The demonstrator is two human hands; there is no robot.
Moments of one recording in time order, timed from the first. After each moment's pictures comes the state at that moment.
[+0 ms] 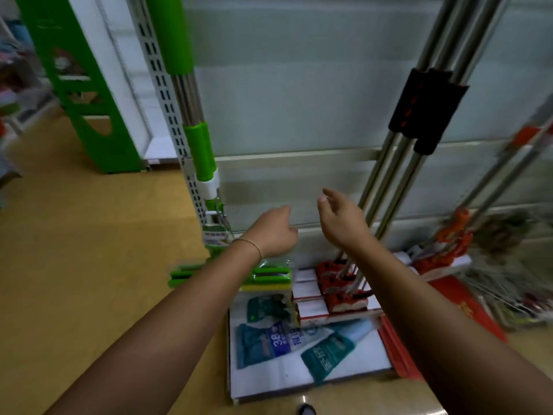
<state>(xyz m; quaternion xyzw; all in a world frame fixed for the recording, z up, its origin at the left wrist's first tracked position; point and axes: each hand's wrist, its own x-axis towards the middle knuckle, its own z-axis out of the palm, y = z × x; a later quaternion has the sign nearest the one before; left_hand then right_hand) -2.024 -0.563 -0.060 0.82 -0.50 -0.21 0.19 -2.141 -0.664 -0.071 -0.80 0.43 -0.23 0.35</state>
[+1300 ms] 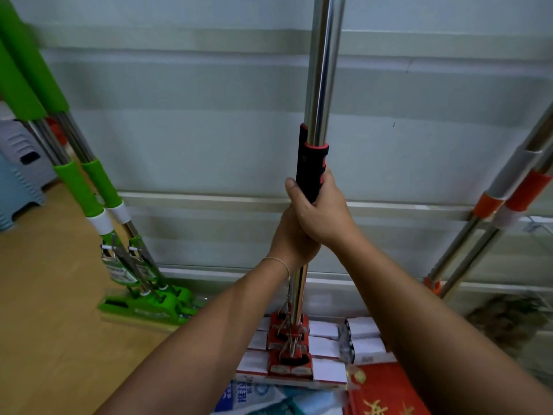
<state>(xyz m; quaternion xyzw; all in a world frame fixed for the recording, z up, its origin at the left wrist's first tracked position) -2.174 -0.825 -0.053 0.76 -0.40 -0.07 0.50 -2.225 -0.877 0.007 -0.82 0.23 -0.31 0.43</state>
